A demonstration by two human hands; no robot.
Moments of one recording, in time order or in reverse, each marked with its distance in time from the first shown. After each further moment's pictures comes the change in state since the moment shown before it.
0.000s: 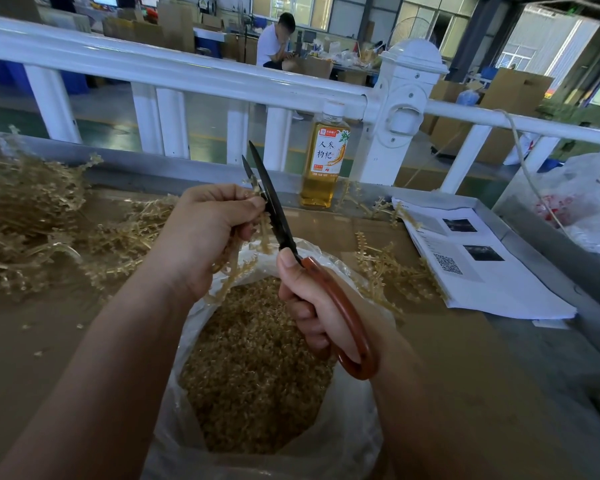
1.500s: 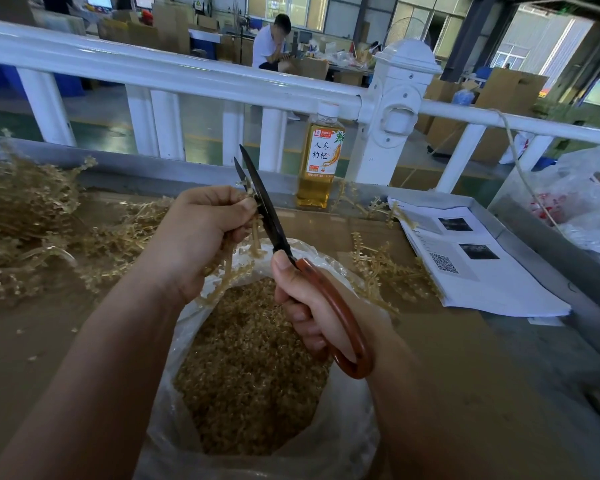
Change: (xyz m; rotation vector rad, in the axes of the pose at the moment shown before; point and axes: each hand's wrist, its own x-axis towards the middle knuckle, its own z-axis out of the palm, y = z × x) left_hand -0.002 0.002 0.001 0.019 -0.030 0.017; right_hand 0.003 0.012 -0.007 -0.045 -0.055 -0.042
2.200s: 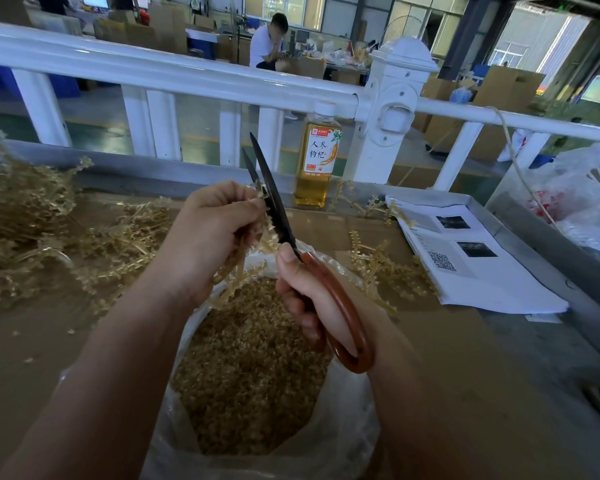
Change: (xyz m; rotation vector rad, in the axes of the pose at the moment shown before) left_hand -0.010 0.005 0.014 0.018 -0.020 0.059; right_hand 0.000 0.004 -0.002 -0.040 0.079 -0.093
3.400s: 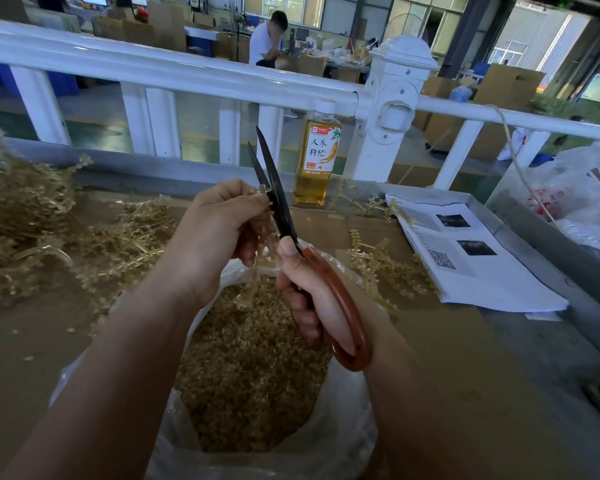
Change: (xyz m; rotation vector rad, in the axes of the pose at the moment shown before) left_hand 0.006 -0.006 0.001 -0.072 -0.037 0.013; right_hand 0.004 0.001 0.002 0.088 0.037 0.015
